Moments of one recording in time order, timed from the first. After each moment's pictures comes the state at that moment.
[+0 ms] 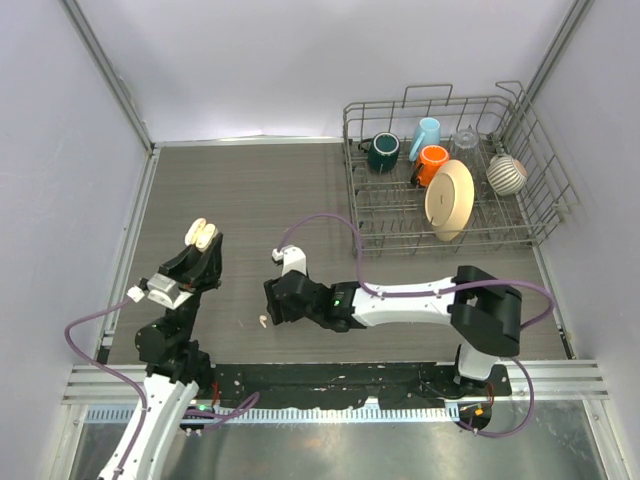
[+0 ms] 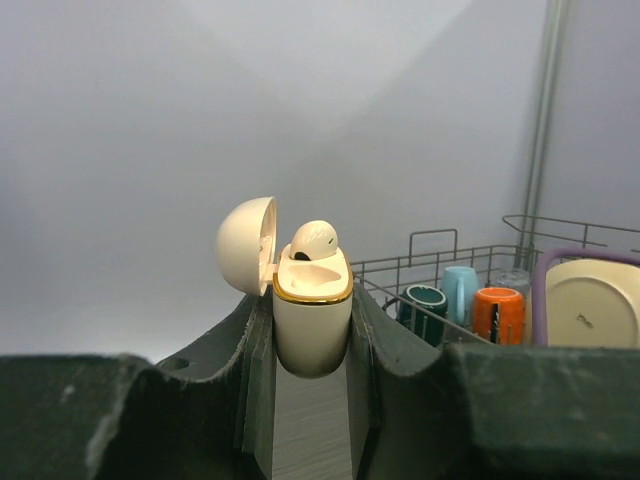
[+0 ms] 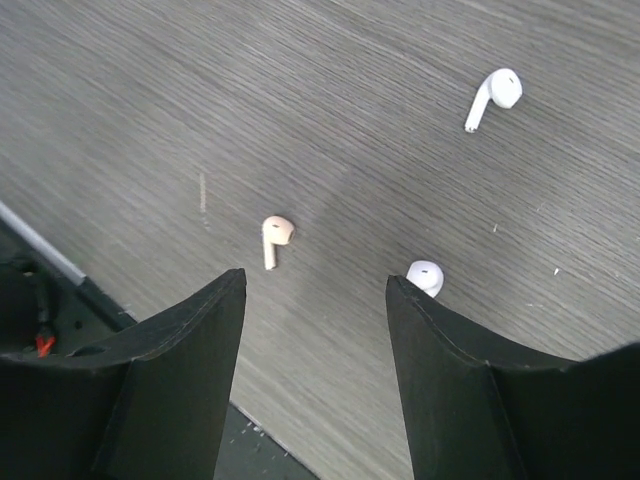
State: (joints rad) left arm -0.23 0.18 0.10 0.75 0.14 -0.13; right arm 1.27 1.69 1.07 -0.08 0.34 0.67
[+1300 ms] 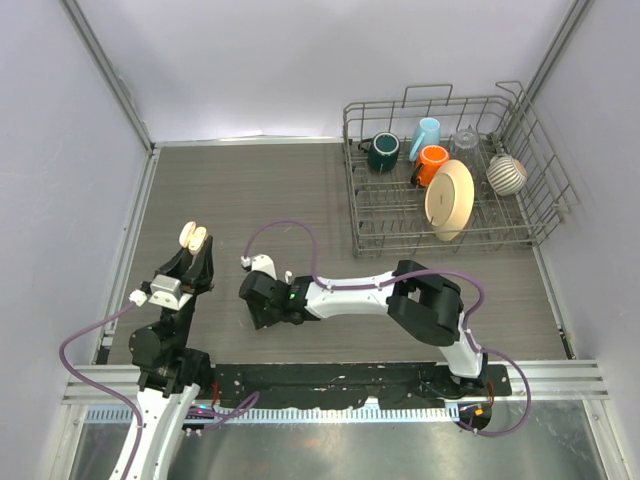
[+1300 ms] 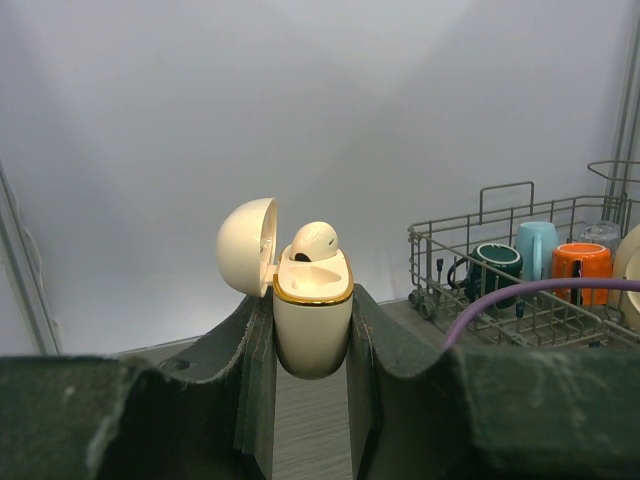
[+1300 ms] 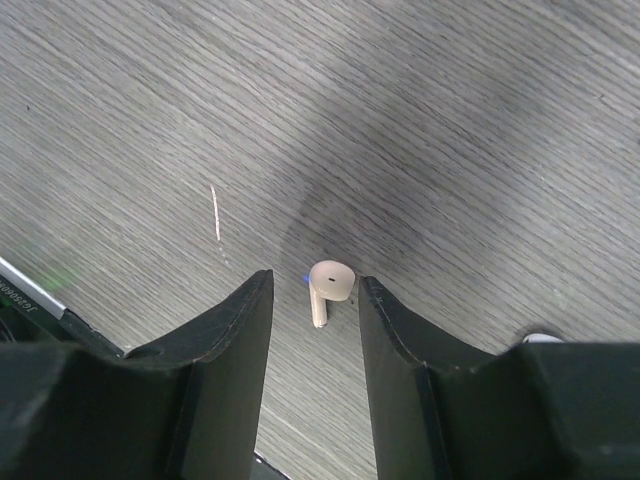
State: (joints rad) left arm -0.23 0.01 0.18 0.40 0.05 0.05; right arm 1.28 2.04 1.41 -0.28 0.22 0.72
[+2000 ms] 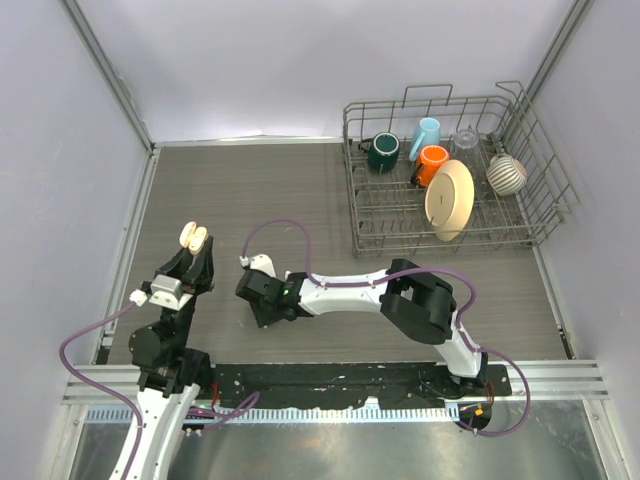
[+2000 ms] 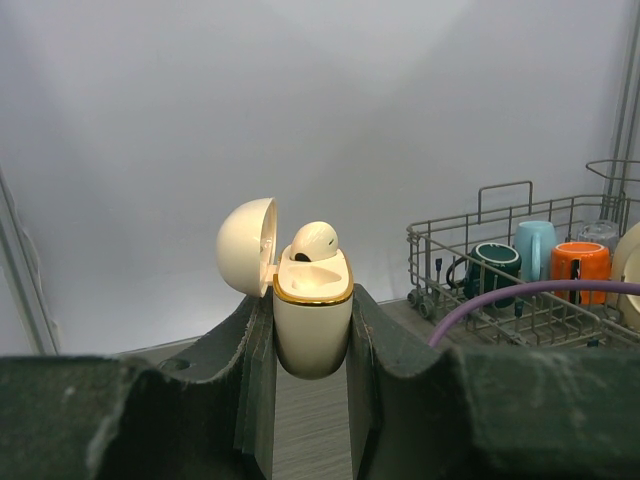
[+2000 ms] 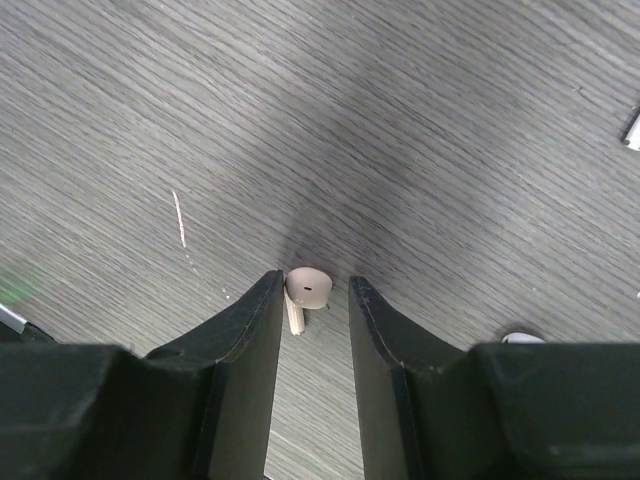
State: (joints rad) left arm -0.23 0.01 0.18 0.40 0.05 0.05; right arm 1.27 2.10 1.50 -0.39 0.22 0.71
